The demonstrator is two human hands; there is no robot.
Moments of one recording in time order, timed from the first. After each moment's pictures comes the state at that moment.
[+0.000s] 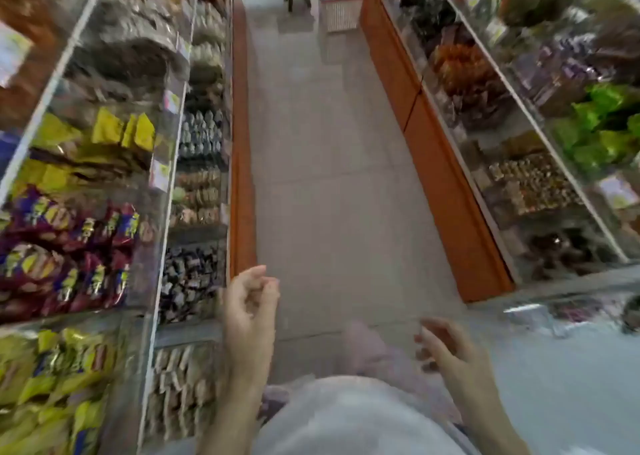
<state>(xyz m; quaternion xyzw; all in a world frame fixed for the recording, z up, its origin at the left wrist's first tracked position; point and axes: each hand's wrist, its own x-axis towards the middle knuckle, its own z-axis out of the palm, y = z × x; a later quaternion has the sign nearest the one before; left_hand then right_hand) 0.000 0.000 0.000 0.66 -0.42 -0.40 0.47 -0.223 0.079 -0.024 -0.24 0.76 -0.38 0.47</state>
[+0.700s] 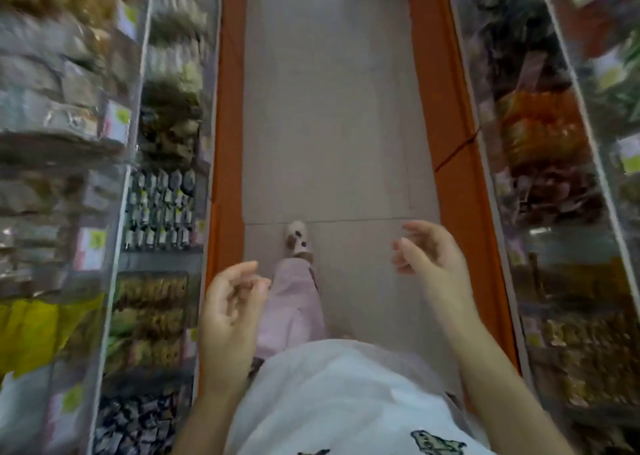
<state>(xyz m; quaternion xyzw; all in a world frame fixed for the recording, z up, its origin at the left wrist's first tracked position) -0.070 -0.506 -0.008 0.70 -0.37 -0.44 0.42 -0.295 -0.546 -0.011 -0.36 0.69 -0.38 0.50</state>
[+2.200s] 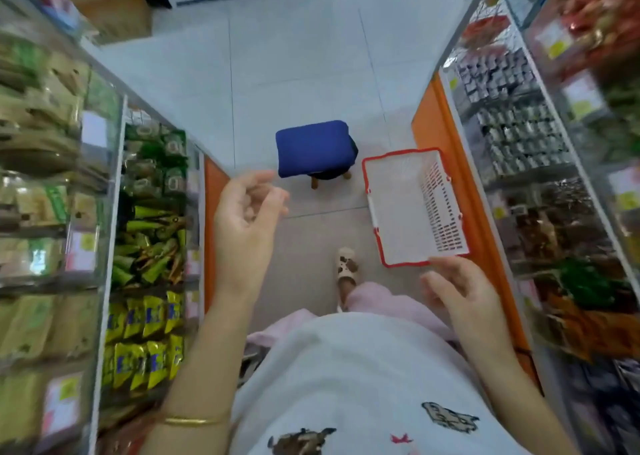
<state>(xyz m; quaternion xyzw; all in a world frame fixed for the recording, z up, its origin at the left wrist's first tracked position) -0.184 -2.094 0.018 0.62 -0.49 -0.41 0.46 -0.406 -1.988 -0.034 -0.32 0.72 -0.42 0.45</state>
